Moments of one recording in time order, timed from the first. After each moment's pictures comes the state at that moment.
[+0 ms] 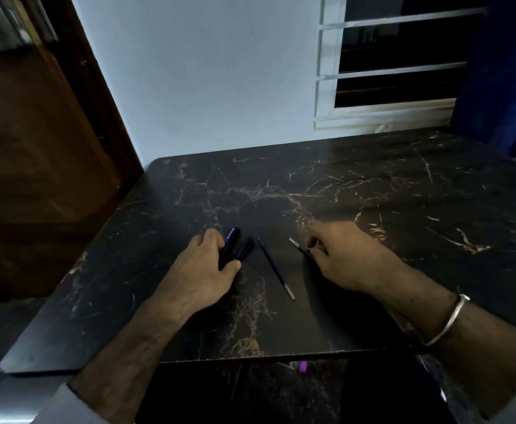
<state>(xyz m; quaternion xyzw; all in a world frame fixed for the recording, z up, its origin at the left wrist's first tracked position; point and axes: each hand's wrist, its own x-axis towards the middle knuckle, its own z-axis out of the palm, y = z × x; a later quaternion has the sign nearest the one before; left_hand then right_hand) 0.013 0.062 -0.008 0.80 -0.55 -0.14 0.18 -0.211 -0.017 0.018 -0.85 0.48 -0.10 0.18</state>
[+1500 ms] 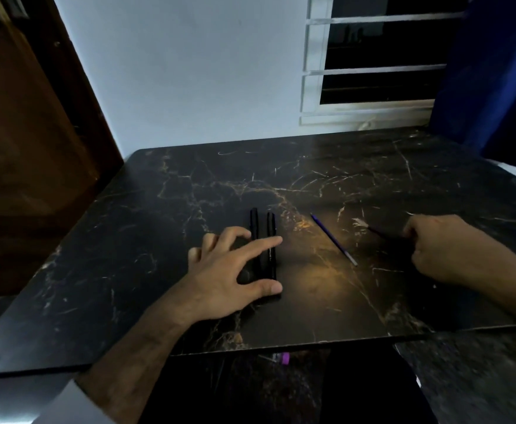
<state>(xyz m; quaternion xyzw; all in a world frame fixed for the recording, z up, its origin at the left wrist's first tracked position) -0.016 0.062 -0.028 0.66 -0.73 -0.13 0.15 -0.330 -0.043 0.035 -0.74 0.65 0.03 0.16</state>
